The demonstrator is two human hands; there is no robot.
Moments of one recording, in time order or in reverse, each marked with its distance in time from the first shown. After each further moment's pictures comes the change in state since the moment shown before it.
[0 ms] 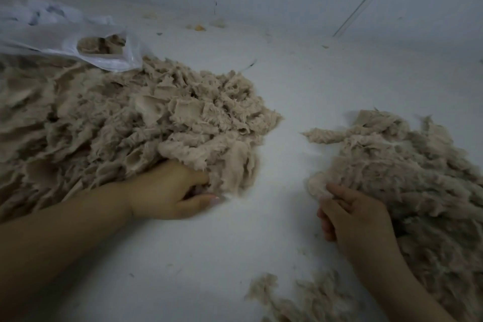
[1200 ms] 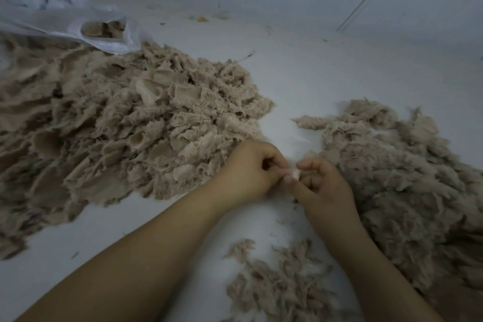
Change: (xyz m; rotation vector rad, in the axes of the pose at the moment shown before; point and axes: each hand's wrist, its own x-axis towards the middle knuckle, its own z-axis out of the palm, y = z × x) left_hand 0.087 0.115 0.049 -0.702 0.281 -0.496; right_hand -0.017 -0.013 -0.002 -0.114 -0.194 -0.223
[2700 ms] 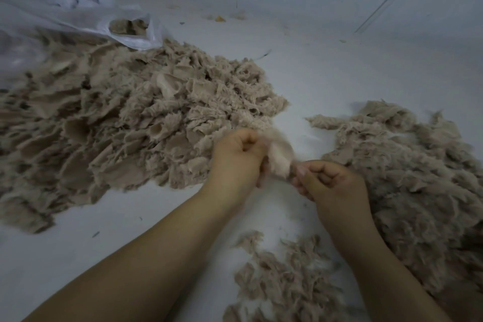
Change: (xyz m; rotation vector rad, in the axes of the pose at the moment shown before) left_hand -0.023 0.004 -0.004 -0.468 0.450 -0.229; right_hand 0.002 0.006 0.003 0.135 -0.028 -0.100
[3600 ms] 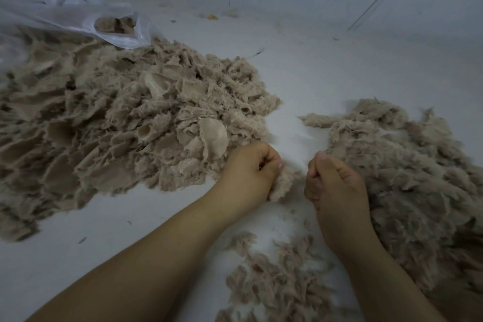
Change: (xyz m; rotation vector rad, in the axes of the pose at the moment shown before) left_hand -0.002 -0.013 0.009 0.363 -0.275 0.166; right_hand -0.001 -0.009 0.000 0.209 0.057 0.049
